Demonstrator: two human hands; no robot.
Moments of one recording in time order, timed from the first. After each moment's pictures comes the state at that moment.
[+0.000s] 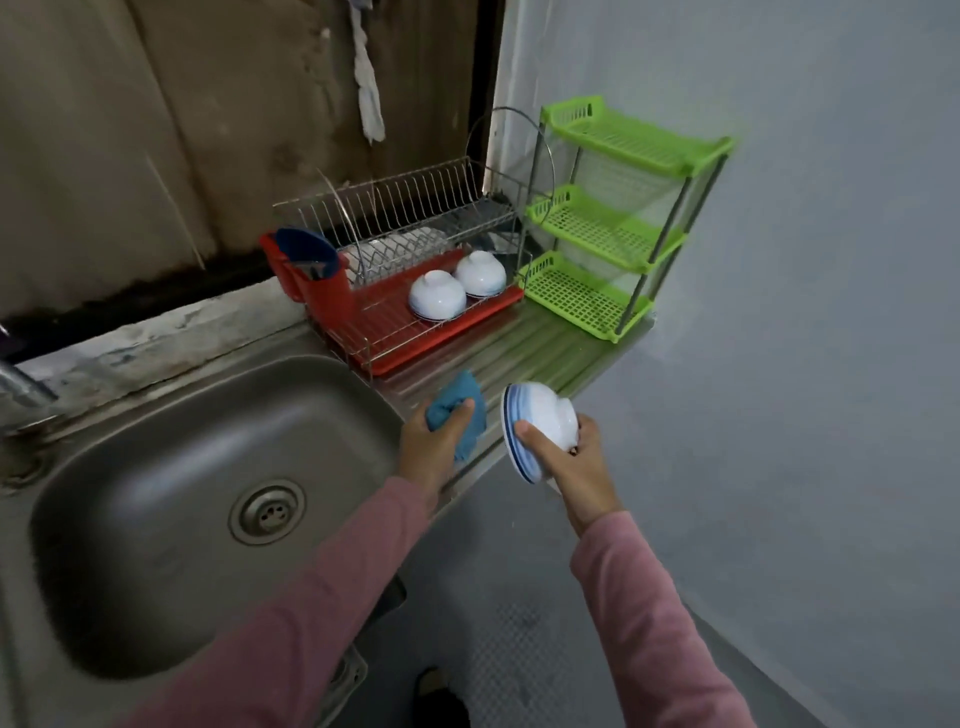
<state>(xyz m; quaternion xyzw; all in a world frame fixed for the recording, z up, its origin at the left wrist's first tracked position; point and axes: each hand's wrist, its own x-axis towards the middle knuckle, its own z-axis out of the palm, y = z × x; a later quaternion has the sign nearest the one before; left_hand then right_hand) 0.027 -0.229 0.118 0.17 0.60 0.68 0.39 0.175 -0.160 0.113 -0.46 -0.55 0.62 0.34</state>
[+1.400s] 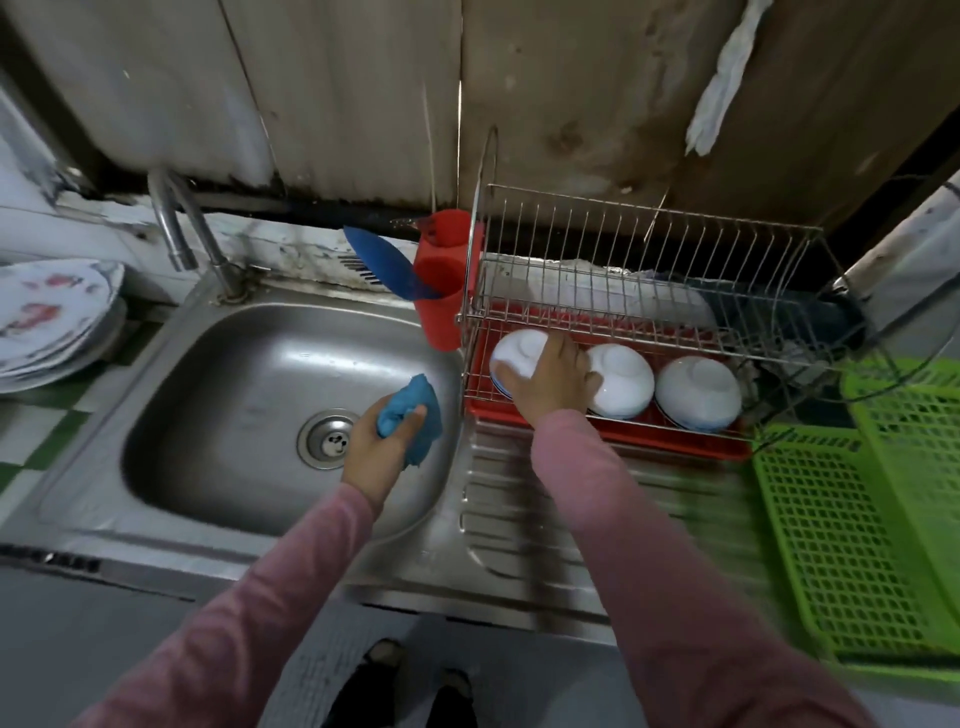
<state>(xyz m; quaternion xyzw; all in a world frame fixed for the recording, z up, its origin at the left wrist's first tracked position) -0.057 -0.151 0.082 -0.15 0.67 0.72 0.04 -0.130 0.046 0.081 -0.17 -0.96 0.22 0.02</state>
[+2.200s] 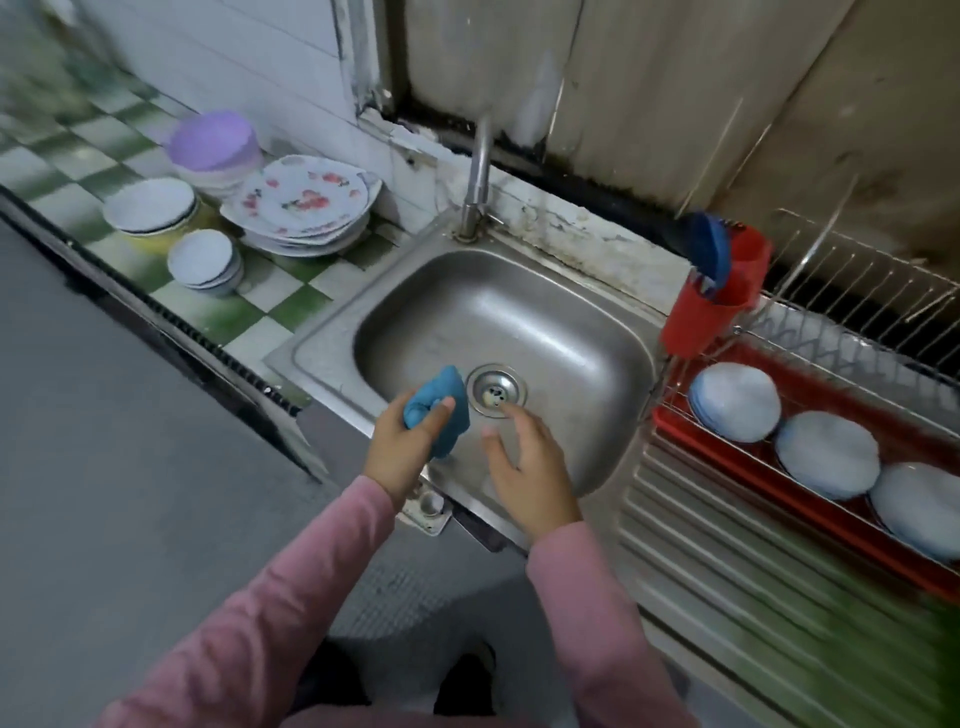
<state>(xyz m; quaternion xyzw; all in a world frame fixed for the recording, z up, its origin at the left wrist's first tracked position) 0.040 -0.296 0.079 -0.28 0.61 0.74 -0.10 0.014 -0.153 0.088 0.12 -0.88 0.45 -0.13</state>
